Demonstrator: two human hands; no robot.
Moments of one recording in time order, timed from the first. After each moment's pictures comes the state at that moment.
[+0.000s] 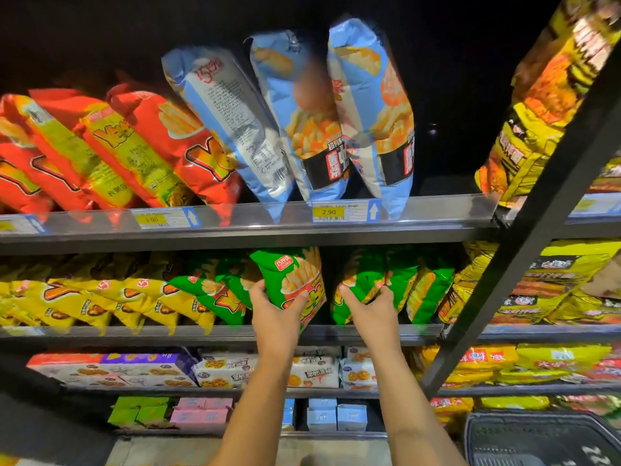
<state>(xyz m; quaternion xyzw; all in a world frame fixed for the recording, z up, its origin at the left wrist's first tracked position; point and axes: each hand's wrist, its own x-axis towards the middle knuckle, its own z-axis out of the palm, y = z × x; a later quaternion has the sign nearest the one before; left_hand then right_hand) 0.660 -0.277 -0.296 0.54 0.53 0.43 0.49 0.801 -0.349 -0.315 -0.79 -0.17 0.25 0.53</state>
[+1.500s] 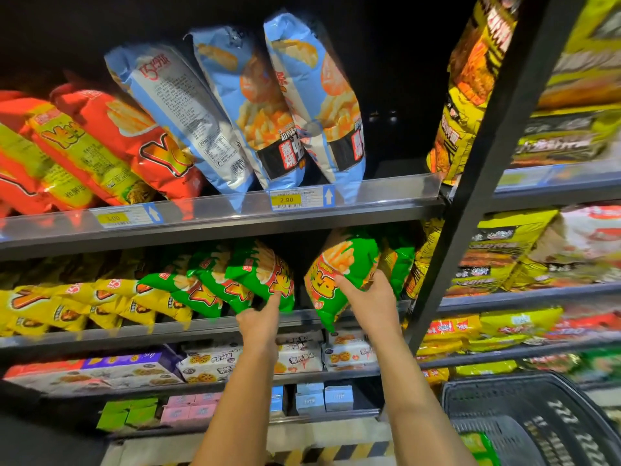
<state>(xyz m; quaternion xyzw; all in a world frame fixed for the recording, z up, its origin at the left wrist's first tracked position) 0.672 -0.295 -0.313 0.39 0.63 0.30 0.60 0.822 -0.405 -0.295 -0.76 -0.20 0.24 0.57</state>
